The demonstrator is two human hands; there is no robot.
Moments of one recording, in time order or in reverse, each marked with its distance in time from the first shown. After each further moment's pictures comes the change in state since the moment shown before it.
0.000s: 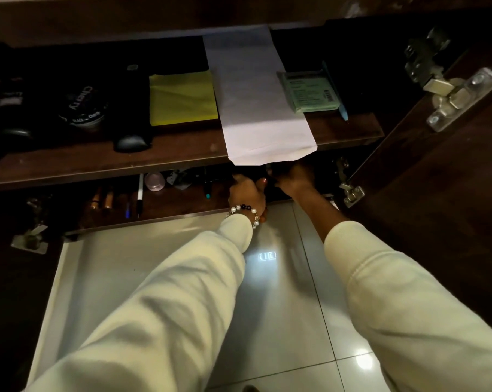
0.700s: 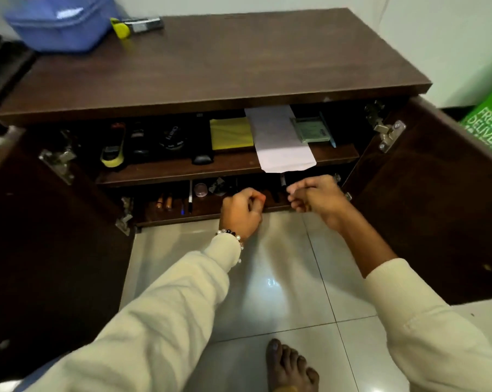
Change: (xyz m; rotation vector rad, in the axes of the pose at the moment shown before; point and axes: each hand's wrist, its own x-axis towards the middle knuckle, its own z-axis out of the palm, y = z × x) left_hand -0.137 -0.012 -0.129 -0.153 0.186 0.426; right_hand -0.150 -0.071 -0.075 0.527 -0.141 0.051
